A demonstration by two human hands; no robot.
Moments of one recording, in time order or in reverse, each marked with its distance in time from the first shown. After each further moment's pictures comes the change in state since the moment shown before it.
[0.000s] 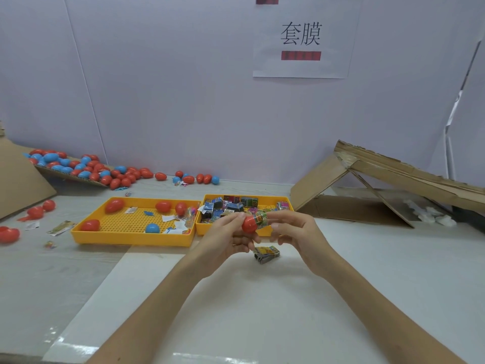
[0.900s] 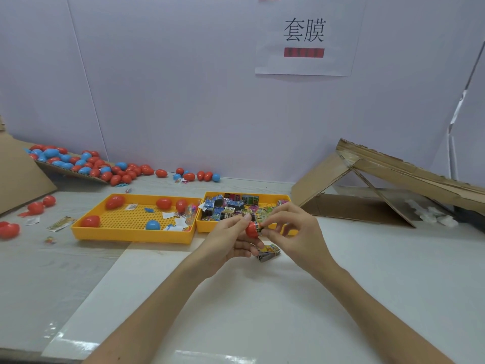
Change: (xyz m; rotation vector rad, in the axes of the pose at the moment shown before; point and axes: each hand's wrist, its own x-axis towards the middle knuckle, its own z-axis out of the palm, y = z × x) left_hand -0.003 0.000 0.010 0.062 0.056 -0.073; right_hand -0.004 0.004 0.010 -0.556 0.090 -0.514
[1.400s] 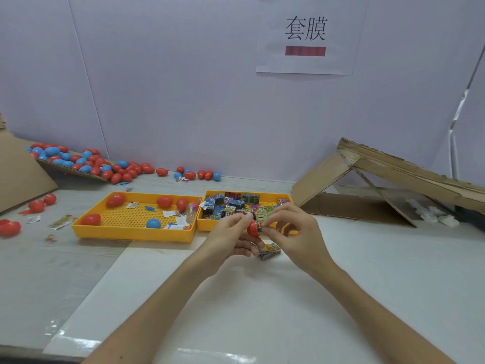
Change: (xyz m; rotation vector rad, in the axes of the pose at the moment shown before) left_hand 0.001 -0.001 -0.001 0.038 0.012 0.028; right_hand -0.001 0.001 0.003 -0.013 0.014 0.000
